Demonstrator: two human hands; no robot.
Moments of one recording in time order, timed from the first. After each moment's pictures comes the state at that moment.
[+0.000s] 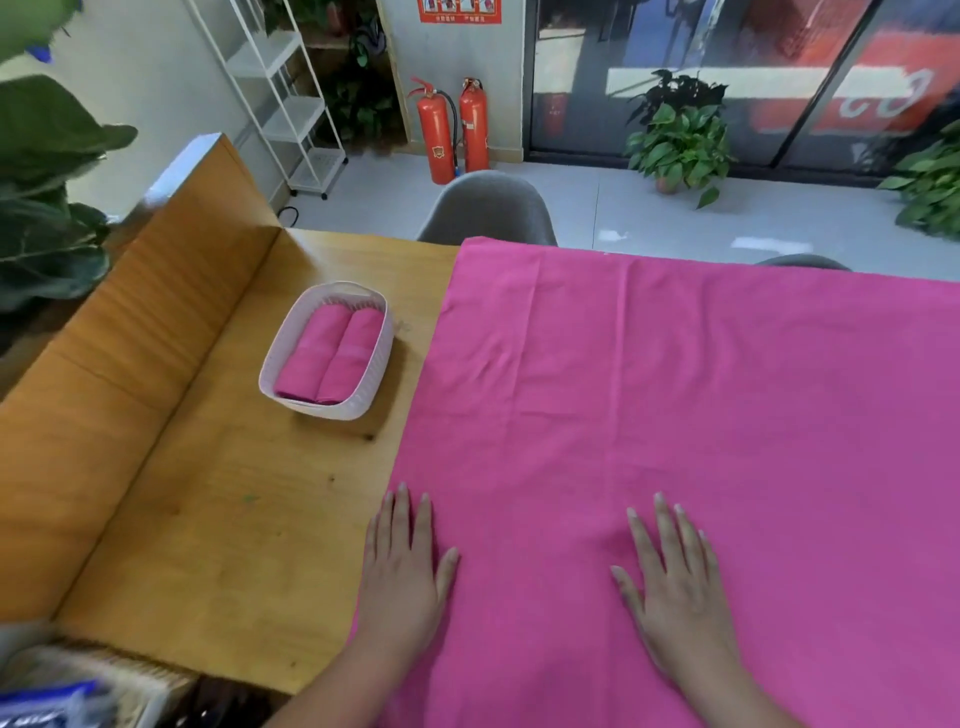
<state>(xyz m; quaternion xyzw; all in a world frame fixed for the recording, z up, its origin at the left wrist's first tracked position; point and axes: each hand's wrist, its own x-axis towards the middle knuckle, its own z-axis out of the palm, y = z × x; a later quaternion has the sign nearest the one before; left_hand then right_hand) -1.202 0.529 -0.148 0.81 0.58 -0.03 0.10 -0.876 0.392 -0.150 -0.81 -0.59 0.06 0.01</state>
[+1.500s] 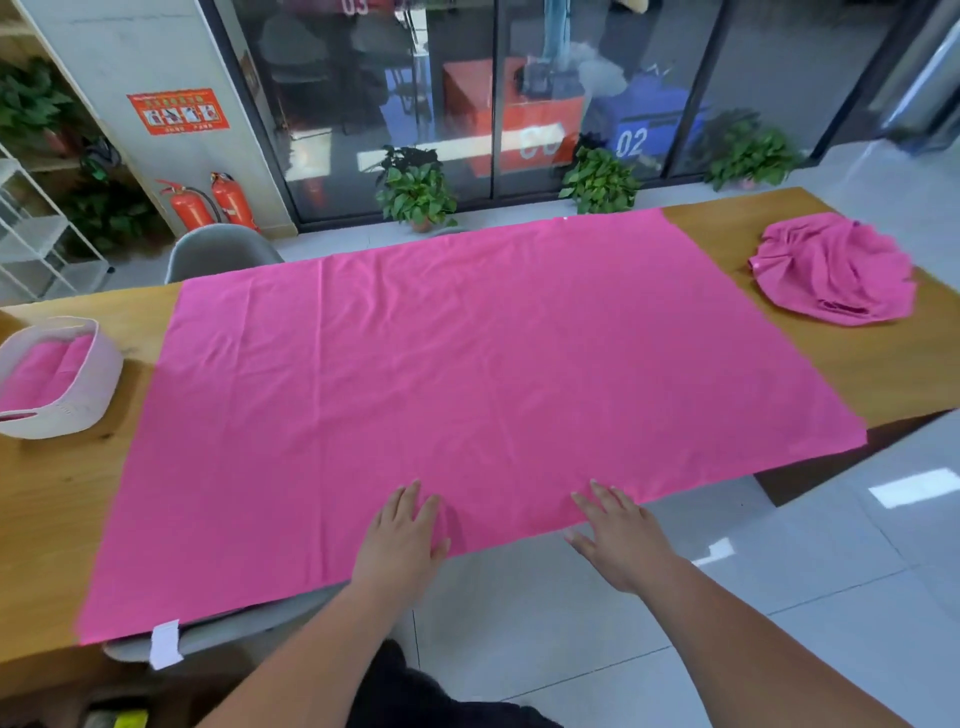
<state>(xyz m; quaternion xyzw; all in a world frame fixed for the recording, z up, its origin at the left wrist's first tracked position) -0.977 0.232 -0.090 0.92 0.34 -0.10 0.16 -0.725 0.016 -0.094 -0.87 -0.43 0.24 -0.07</state>
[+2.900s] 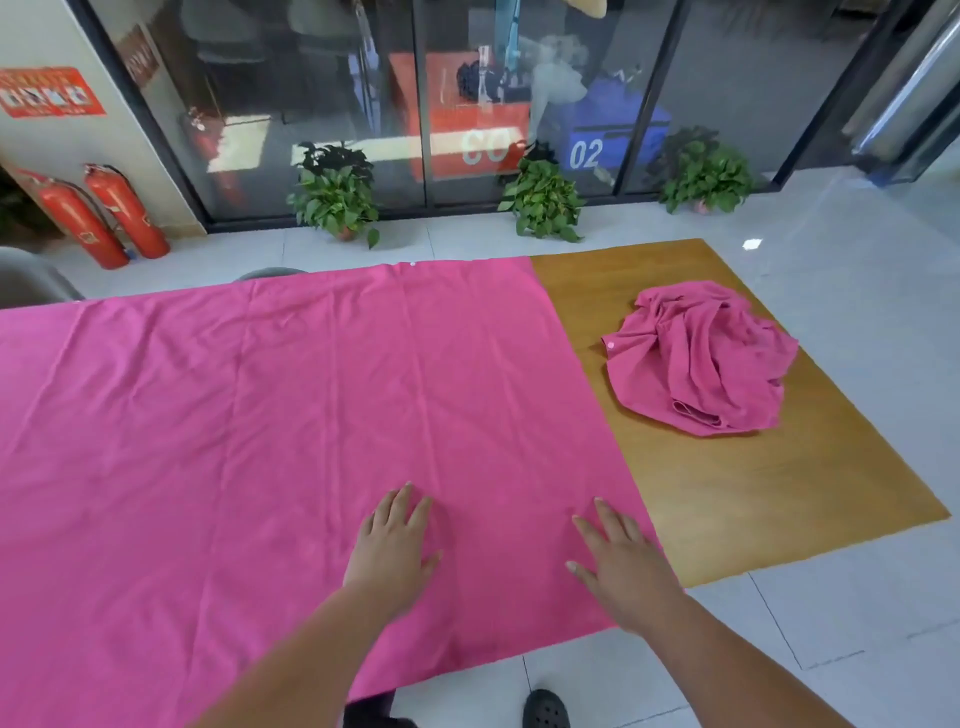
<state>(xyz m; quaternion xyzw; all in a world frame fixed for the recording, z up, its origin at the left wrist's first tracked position) -0.520 0.126 -0.120 0.92 0.33 -0.11 0.16 -0.274 -0.114 -0.100 -0.86 -0.44 0.23 -0.09</state>
